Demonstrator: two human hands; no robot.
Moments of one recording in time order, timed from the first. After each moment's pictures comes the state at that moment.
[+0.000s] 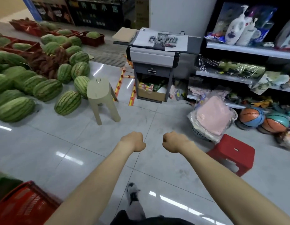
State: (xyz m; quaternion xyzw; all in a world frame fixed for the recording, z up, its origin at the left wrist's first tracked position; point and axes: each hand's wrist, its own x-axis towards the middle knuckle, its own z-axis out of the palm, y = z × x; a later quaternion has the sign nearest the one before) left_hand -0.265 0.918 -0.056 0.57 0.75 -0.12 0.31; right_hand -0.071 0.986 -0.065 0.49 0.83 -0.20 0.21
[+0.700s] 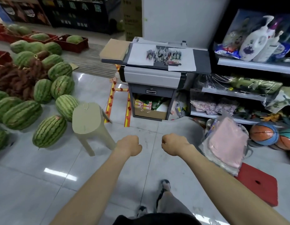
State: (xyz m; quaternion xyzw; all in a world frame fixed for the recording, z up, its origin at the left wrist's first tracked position) left_hand -0.458 1.255 -0.092 0.60 0.74 -0.12 0.29; right_hand -0.250 1.308 -0.077 0.52 0.81 -0.20 0.20
